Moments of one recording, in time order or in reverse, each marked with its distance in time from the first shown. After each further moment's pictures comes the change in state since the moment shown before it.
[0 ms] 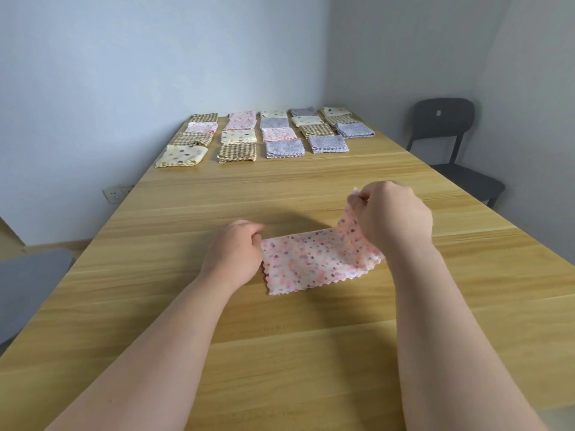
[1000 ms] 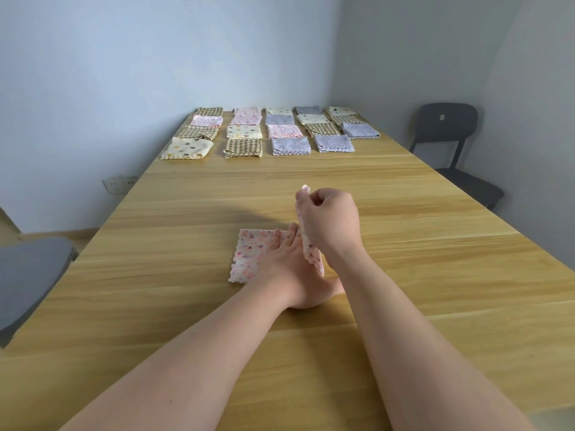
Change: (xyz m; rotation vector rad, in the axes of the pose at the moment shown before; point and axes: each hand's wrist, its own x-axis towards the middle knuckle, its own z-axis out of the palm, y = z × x) left_hand -0.021 0.055 0.032 0.355 -0.406 0.248; right_hand -0.018 -0.077 0.040 0.815 -0.091 0.121
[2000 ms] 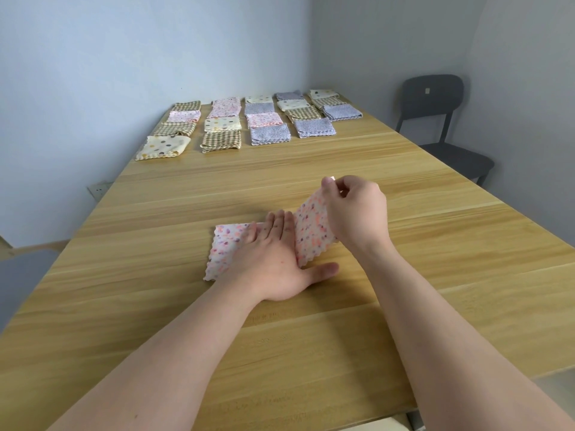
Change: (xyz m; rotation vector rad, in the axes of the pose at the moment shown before) left_hand 0.002 -0.001 0.001 0.065 -0.031 -0.049; right_hand 0.004 0.034 -0.059 -0.112 0.123 0.011
